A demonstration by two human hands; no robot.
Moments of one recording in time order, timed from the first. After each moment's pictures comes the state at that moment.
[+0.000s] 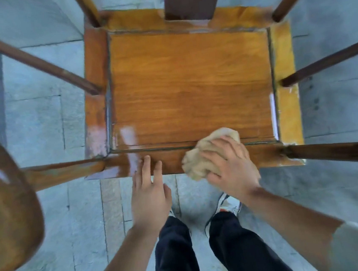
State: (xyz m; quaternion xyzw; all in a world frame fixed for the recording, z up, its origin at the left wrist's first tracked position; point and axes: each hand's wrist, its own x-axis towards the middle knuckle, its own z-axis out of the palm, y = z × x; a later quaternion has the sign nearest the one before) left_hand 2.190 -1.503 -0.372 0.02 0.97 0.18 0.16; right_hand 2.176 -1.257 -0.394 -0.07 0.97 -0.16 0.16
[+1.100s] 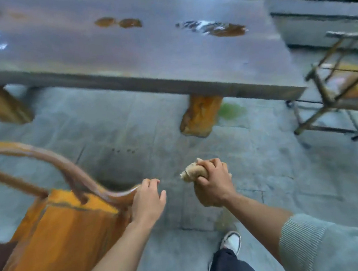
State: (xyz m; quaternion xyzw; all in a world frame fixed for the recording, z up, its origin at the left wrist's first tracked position) left_hand 2.269 -1.197 -0.069 0.59 0.76 0.13 0.23; right_hand 2.490 -1.128 -0.081 0.65 0.70 -0.29 -0.11
